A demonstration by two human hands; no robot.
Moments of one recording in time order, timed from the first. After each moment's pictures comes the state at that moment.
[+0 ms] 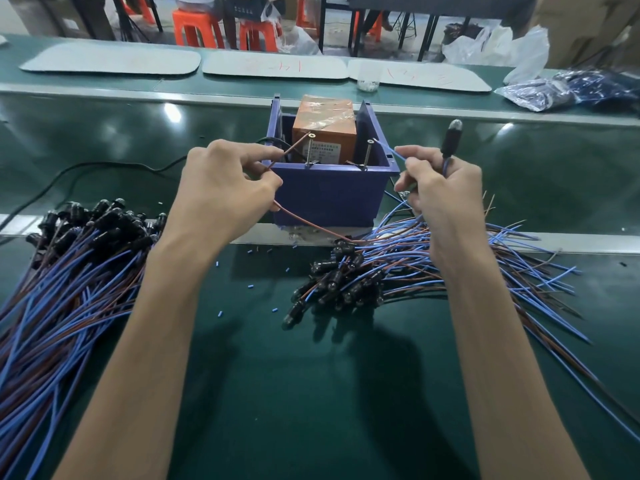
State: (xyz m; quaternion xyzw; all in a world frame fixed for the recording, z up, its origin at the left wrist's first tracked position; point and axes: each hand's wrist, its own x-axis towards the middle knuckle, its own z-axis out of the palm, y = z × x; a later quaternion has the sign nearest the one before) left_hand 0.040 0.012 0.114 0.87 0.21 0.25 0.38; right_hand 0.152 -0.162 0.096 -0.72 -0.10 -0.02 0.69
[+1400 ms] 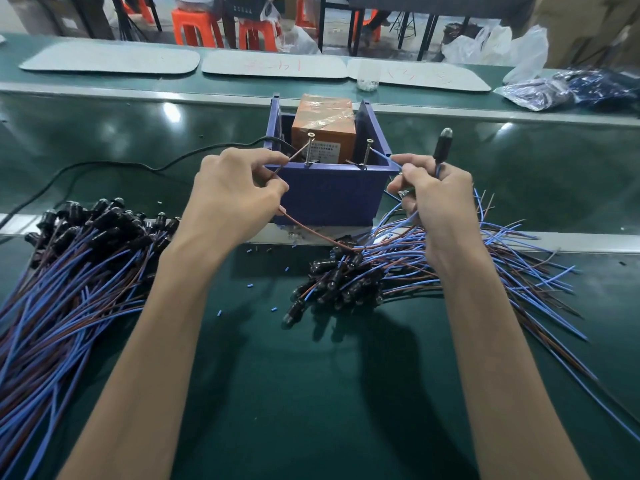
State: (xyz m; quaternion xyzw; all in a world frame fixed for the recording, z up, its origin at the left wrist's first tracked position) left_hand 0.046 0.009 0.106 0.88 0.21 0.22 0.37; right_hand 0.152 -0.162 0.091 -0.71 -0.08 0.04 0.70
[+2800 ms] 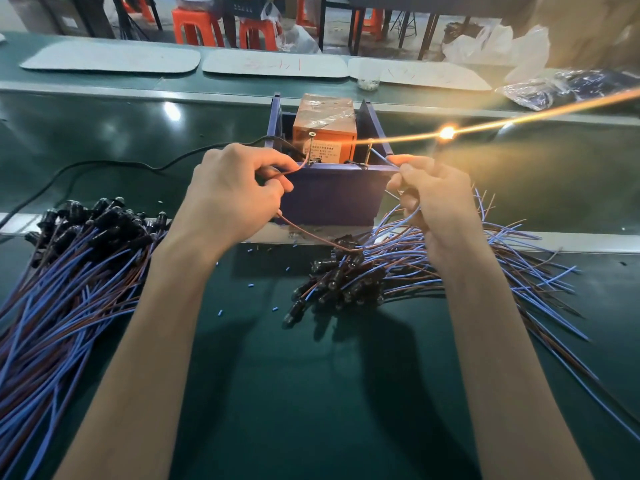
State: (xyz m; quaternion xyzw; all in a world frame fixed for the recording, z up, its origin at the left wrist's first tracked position) left_hand 0.040 0.009 0.113 0.89 0.19 0.20 0.35; right_hand 0.153 -0.163 0.092 -0.69 -0.09 0.09 0.72
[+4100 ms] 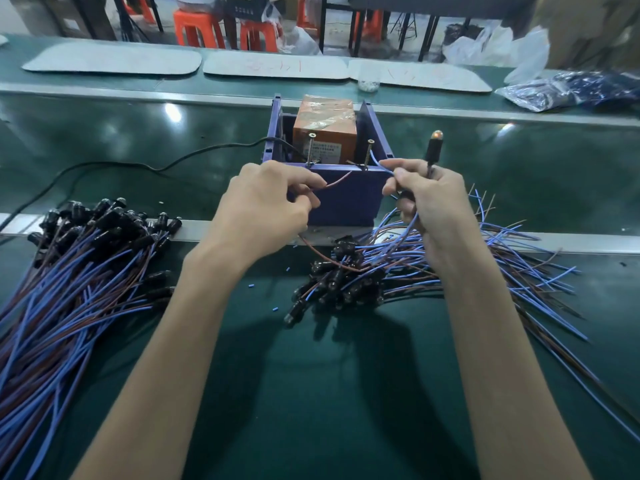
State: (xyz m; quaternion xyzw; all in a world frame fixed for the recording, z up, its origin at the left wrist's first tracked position) left_hand 0.050 -0.008 0.102 0.91 0.16 0.16 0.36; right_hand 0.152 -0.163 0.092 -0.68 -0.10 0.11 0.71
